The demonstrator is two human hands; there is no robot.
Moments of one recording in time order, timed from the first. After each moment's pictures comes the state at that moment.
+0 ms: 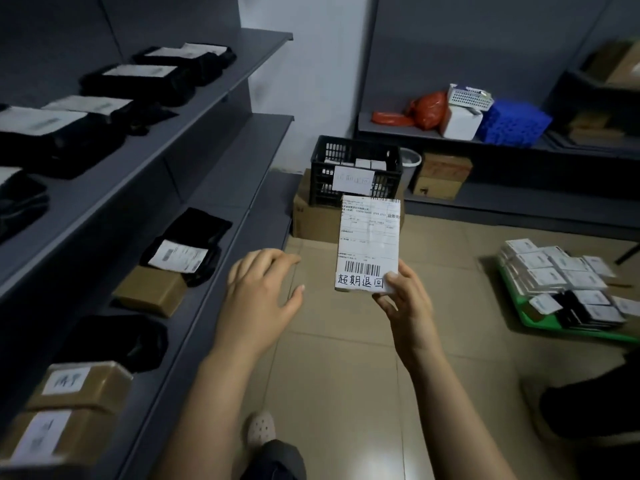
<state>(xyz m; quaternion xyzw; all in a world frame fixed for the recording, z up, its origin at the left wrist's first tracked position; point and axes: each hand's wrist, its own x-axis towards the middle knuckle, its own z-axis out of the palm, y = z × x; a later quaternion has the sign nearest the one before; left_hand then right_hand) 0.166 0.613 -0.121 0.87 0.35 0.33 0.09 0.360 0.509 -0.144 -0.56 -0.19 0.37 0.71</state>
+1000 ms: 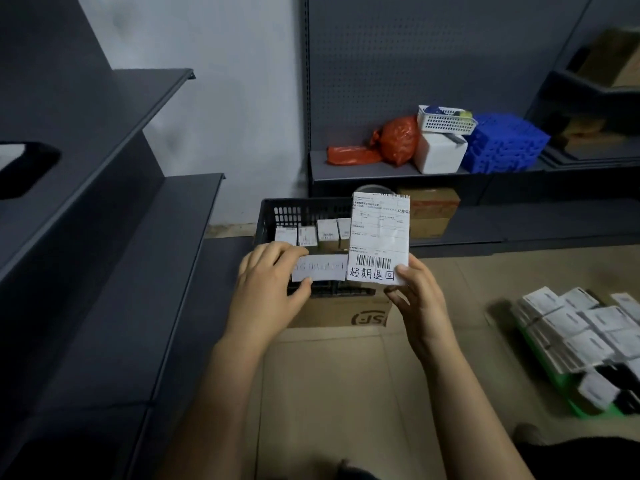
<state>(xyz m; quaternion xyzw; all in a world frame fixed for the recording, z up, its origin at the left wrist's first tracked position) 0.604 1.100 -0.116 0.91 0.27 0.28 0.12 0.772 0.948 -0.149 -0.58 -0.14 0.30 0.74</state>
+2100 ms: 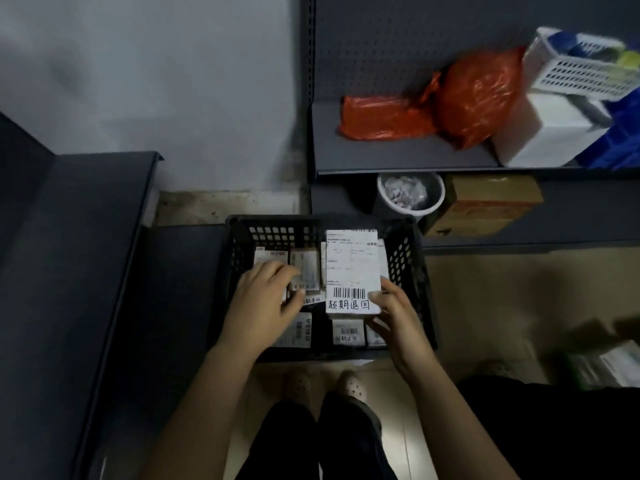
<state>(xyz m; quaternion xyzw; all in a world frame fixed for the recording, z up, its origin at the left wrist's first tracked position) 0.920 1.499 -0.307 0.92 0.30 0.10 0.22 1.077 1.327 -0.330 -0.66 -0.03 0.46 0.59</state>
